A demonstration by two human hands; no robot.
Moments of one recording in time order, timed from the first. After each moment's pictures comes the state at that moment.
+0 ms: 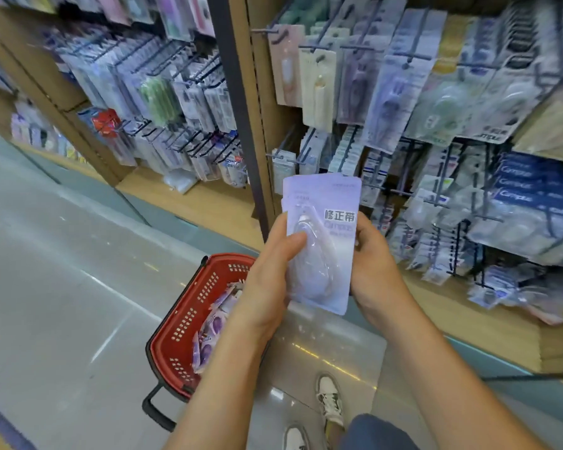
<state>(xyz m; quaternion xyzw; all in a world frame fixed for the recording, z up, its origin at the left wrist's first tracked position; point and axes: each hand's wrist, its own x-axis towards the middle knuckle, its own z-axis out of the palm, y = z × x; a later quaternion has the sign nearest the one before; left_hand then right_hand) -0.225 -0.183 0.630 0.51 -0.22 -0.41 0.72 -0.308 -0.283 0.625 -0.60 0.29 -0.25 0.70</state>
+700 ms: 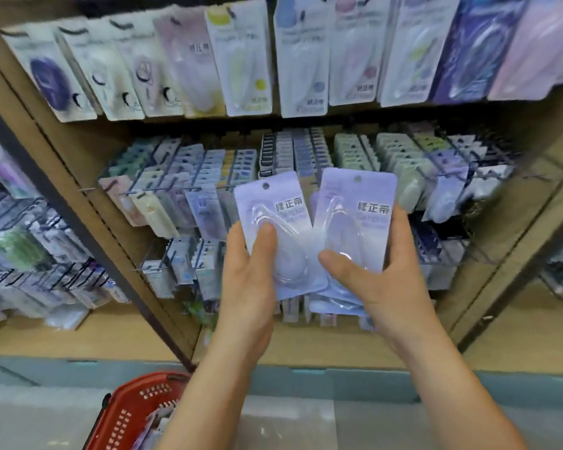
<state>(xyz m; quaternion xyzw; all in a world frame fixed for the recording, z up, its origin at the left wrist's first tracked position) -0.385 -0.295 0.739 0.50 -0.34 -0.33 0.72 -0.523 -0.338 0.740 -0.59 0.28 -0.54 0.53</state>
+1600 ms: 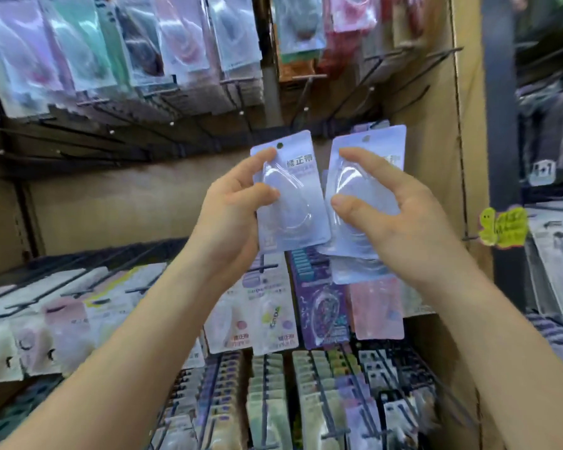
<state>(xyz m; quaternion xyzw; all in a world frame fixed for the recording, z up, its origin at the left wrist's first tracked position) -0.531 -0.506 1.040 0.29 -0.60 -0.29 0.69 -0.705 -0.540 1.006 -0.72 0.24 -0.62 0.18</state>
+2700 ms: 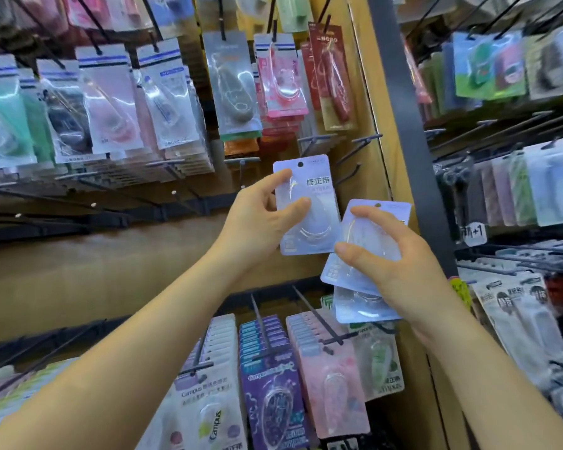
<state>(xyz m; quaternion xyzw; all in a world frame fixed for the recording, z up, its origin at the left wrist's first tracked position) -0.597 -0.588 1.111 0.39 -0.73 -0.05 0.56 -0.767 -0.602 1.025 -0.64 0.25 -0.70 0.20</state>
